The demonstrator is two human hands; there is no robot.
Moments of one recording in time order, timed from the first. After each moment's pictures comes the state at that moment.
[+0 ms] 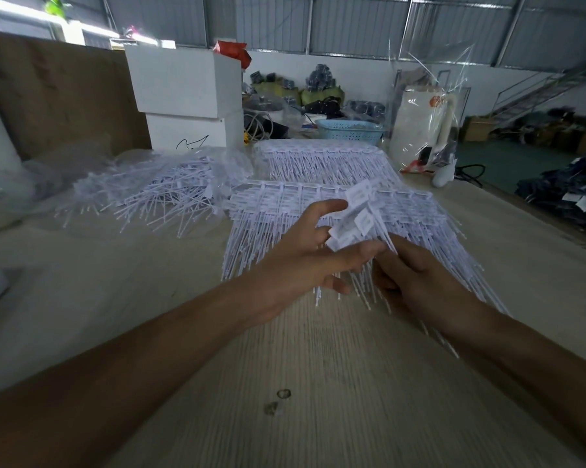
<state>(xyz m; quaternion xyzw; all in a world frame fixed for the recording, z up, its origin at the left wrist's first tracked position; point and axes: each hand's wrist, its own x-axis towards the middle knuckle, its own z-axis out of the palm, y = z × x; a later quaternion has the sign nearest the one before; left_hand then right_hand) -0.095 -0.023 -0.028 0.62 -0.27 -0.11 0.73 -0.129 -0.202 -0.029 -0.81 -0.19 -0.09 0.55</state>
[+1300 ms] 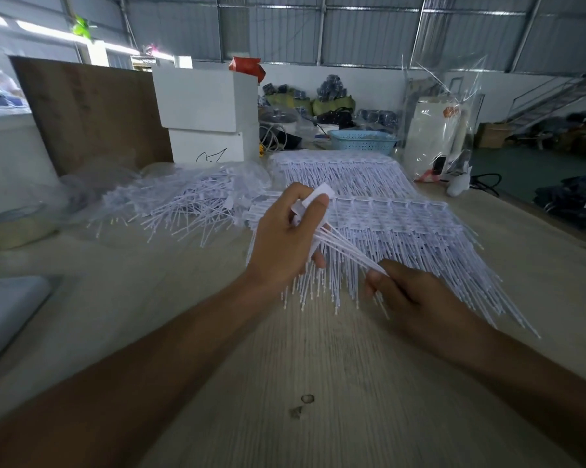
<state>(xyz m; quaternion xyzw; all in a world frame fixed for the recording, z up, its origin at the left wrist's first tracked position) -0.065 0.001 -0.019 0.72 -0.22 0.20 0.63 -0.131 -0.194 -0.037 -0.91 -0.21 -0.15 0.33</state>
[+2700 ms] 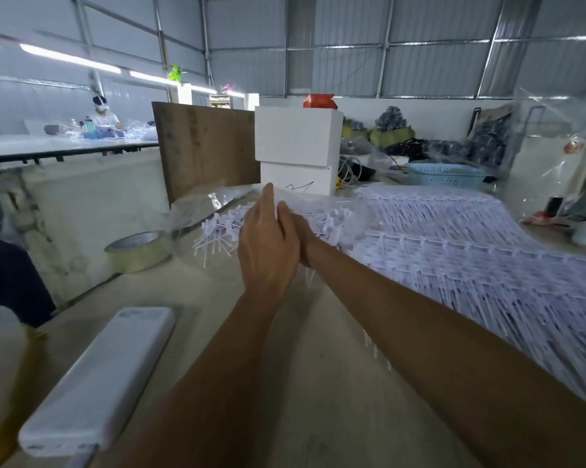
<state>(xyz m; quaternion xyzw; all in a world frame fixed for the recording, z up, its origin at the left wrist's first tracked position) 0.006 0.162 -0.020 0.78 0.04 0.49 0.39 0.058 0.113 0.006 -0.83 -0.21 0.00 0.52</state>
